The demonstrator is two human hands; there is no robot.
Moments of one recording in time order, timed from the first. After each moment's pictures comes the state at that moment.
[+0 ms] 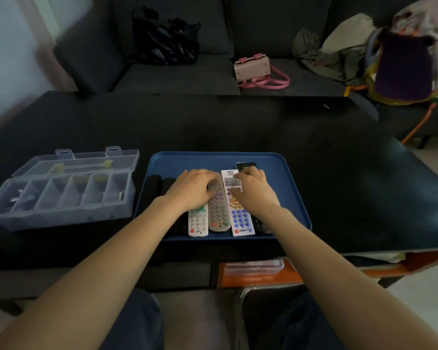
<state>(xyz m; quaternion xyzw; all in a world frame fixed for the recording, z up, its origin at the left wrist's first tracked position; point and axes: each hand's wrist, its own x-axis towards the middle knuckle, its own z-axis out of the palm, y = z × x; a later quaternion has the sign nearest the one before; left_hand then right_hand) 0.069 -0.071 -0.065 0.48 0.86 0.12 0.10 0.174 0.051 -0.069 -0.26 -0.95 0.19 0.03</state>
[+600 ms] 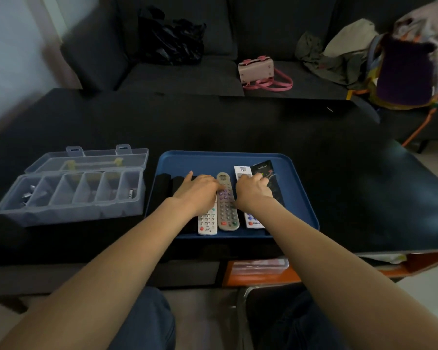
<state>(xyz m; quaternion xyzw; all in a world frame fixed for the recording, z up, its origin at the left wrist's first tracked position) 0.071 -0.086 -0.069 0.50 0.86 0.04 0.11 0.149 0.018 -0.060 -0.36 -0.92 0.08 -0.11</state>
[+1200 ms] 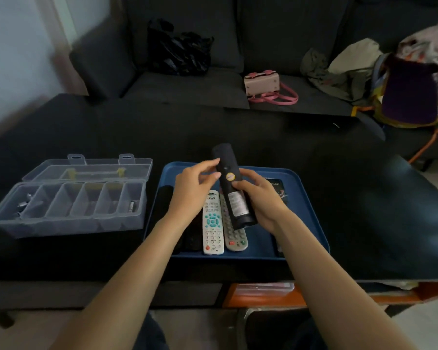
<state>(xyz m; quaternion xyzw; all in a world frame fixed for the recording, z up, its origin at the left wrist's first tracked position) 0.060 -0.092 -0.055 0.33 0.77 0.55 0.05 0.155 0.023 -0.041 -0.24 -0.61 0.75 0.11</state>
